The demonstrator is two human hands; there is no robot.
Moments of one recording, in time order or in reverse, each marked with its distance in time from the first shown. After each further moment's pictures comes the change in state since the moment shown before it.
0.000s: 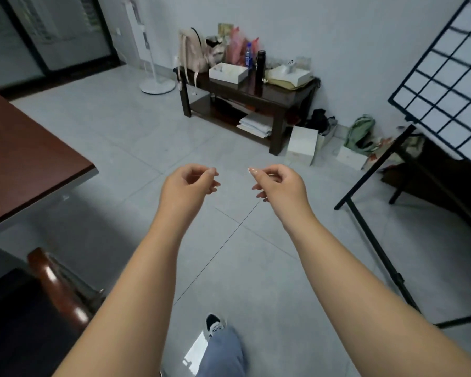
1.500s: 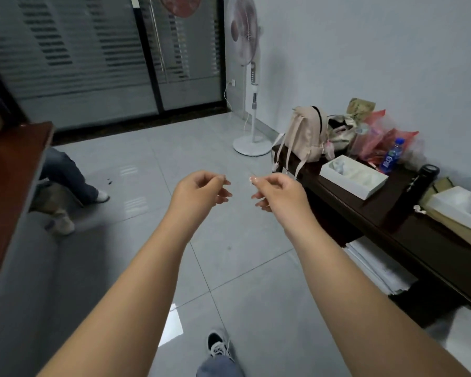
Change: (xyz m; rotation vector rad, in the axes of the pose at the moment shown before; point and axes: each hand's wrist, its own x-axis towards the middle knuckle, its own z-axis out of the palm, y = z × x) left_hand 0.857 0.054 -0.092 0.042 0.377 -0.023; right_hand 0.803 -0.162 0.445 0.005 -0.486 -0.085
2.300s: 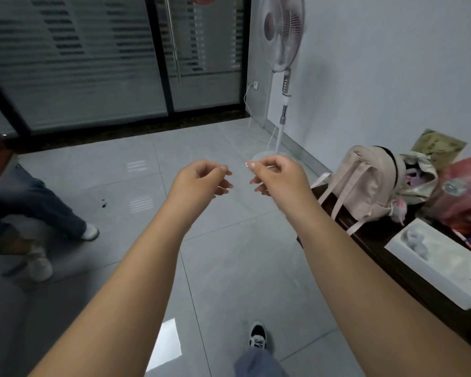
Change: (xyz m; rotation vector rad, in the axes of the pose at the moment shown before) left_hand 0.469 0.002 -0.032 0.087 0.026 -0.011; right_hand 0.447 -0.067 0.162 -0.153 -0.100 -0.115
